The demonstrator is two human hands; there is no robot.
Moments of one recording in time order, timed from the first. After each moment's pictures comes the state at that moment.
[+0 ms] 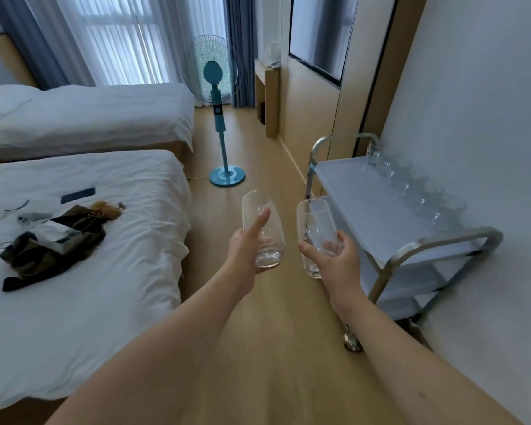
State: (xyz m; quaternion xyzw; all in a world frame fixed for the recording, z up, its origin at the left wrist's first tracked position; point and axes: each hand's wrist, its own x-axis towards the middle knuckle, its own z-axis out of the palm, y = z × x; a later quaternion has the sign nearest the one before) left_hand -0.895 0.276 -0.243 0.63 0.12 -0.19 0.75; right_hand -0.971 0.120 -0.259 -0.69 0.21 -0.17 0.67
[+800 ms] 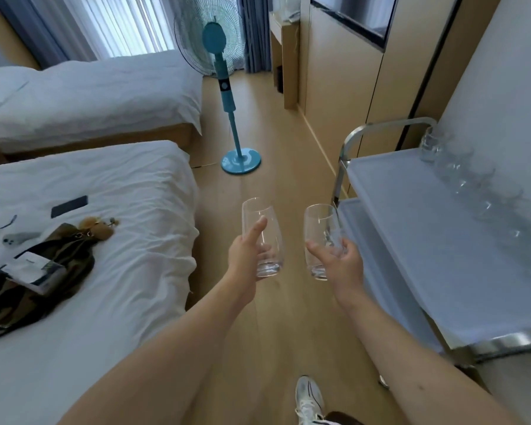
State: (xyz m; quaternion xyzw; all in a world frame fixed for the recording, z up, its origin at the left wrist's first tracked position) left_hand -0.634 0.232 -0.300 0.63 0.19 -0.20 0.73; right_hand -0.694 0.063 -0.315 -0.65 0.28 -0.08 0.70
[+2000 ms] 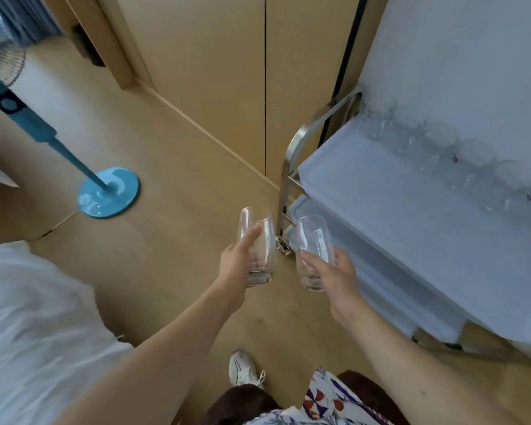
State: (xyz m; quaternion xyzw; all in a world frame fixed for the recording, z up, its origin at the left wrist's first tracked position) left_hand -0.213 0.132 -0.380 0.67 0.08 -0.48 0.56; right_hand -0.374 0.030 -0.381 -0.50 0.55 -0.17 0.65
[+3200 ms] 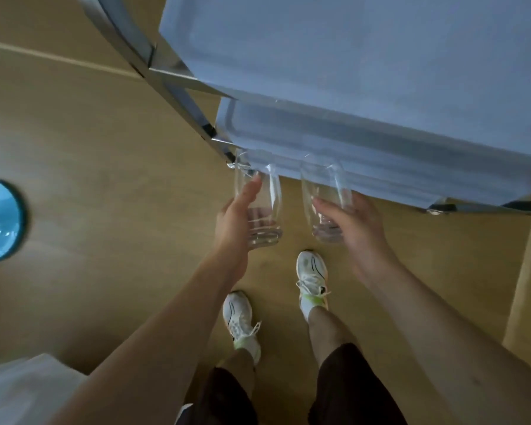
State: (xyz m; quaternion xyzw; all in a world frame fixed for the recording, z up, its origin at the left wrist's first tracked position) left_hand -0.199 -0.016 -0.615 0.68 0.01 -0.63 0.37; right_hand -0.385 -0.046 -0.617 -0.29 0.67 -0.24 0.64
